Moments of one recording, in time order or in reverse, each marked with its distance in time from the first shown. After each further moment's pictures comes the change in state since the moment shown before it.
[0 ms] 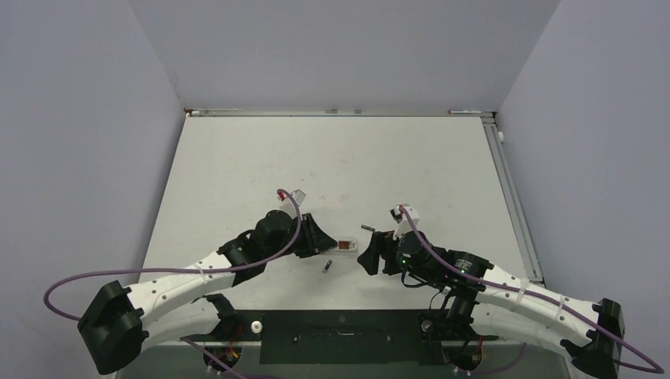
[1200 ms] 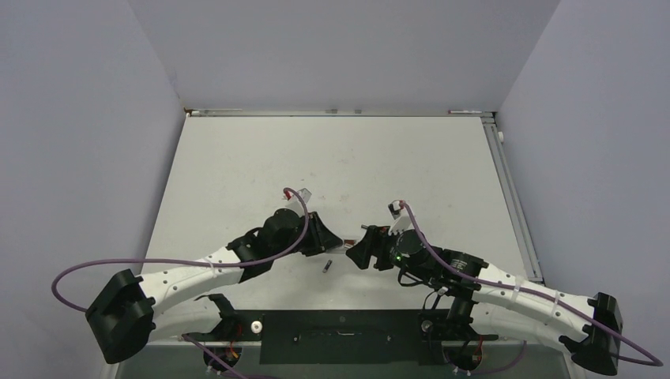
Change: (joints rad) left arm -0.024 0.043 -0.004 0.051 -0.009 -0.053; right arm 0.033 0.043 0.008 0.171 -0.006 0.080
